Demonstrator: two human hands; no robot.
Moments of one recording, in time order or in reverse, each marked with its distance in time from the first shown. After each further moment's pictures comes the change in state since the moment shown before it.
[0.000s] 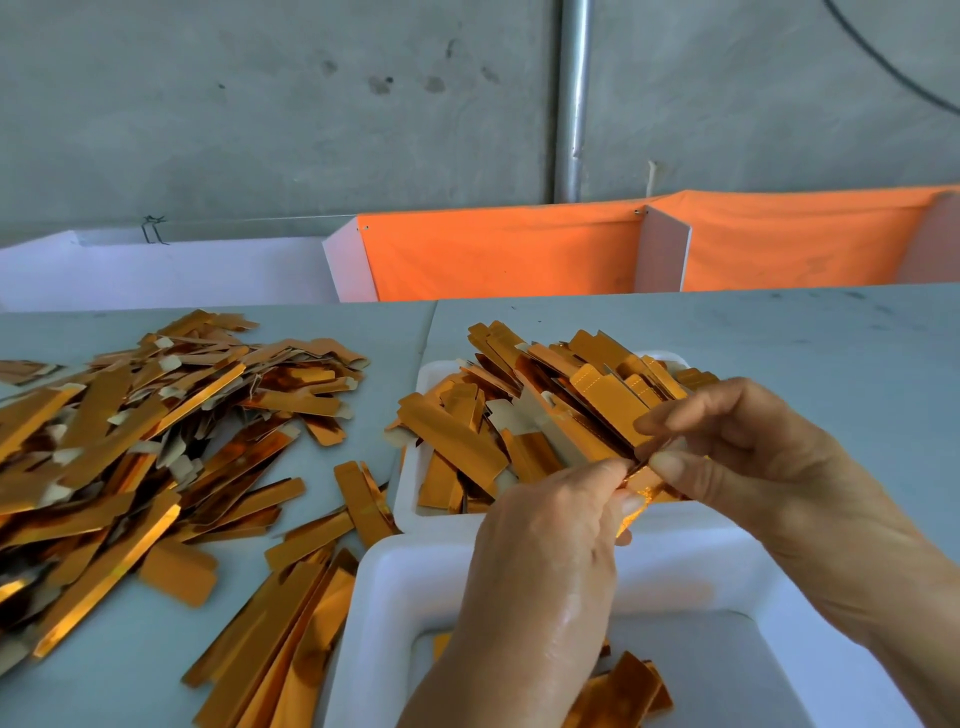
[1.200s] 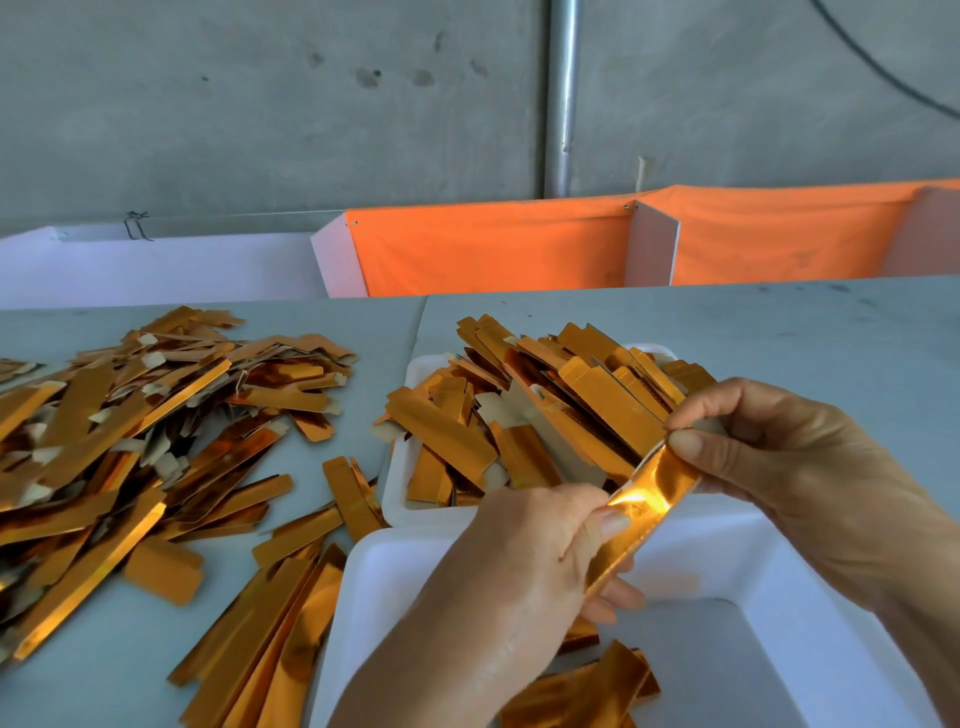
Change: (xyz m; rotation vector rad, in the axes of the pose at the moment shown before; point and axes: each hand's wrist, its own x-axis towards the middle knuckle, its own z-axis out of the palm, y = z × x) left_hand -0.006 -0.012 -0.011 -0.330 -0.310 -0.138; right_hand 0.004 -0.004 -0.015 -0.002 0.016 0.096
